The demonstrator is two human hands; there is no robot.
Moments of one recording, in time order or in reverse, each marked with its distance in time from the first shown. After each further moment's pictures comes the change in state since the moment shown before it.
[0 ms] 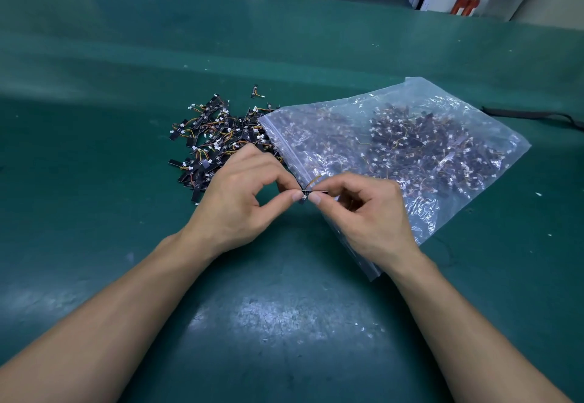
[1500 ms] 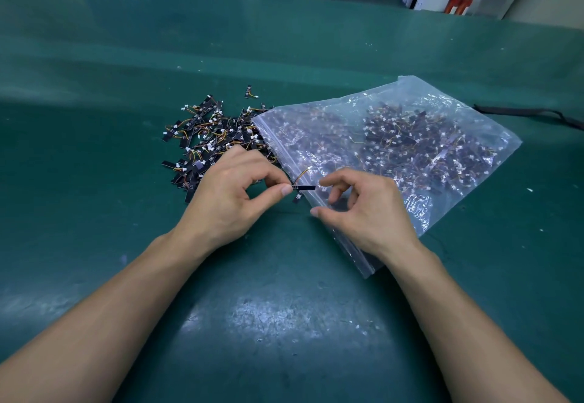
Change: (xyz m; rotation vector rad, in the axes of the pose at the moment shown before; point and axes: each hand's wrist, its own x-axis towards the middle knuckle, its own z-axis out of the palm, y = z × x) left_hand -0.001 -0.009 0.003 0.003 -0.022 -0.130; right_hand 0.004 0.008 -0.013 -0.314 -0.053 0.206
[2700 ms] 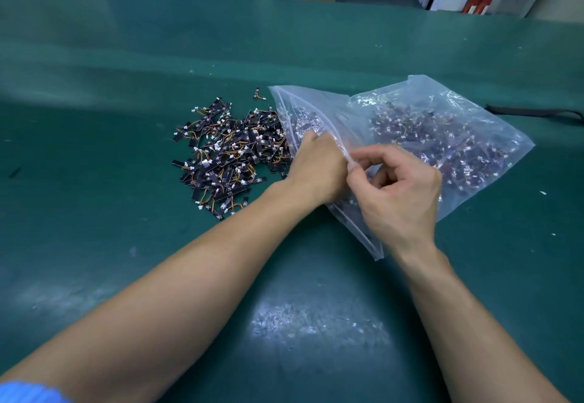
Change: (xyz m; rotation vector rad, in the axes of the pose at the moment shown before) left_hand 0.079 0.051 0.072 0.399 -0.430 -0.186; right_hand 0.001 -0.016 -0.015 0.184 0.483 -0.185
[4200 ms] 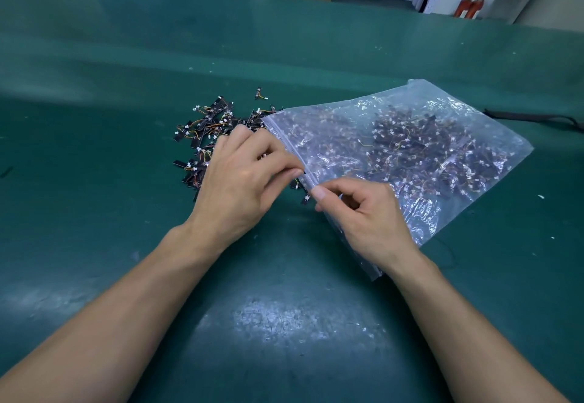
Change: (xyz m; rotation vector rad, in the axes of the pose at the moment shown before) left_hand -0.078 -0.080 -0.019 0.000 0.656 0.241; right_hand -0.017 0.000 0.017 0.129 -0.491 0.156
